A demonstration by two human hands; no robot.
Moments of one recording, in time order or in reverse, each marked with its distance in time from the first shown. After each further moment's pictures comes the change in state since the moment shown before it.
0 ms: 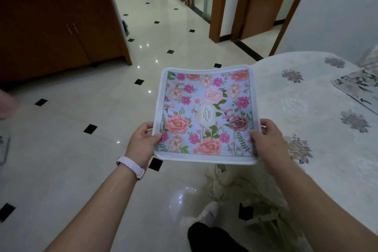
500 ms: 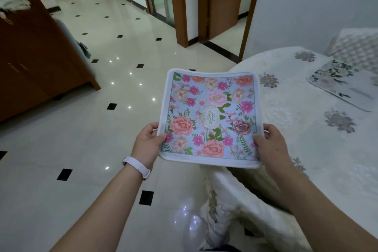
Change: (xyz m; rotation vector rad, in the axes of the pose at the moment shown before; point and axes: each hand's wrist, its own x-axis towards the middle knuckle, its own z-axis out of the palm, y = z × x) left_hand 0.161 0.046 0.135 0.129 -0.200 0.005; right_hand 0.141 -0.011 -0.032 0.116 0.220 0.130
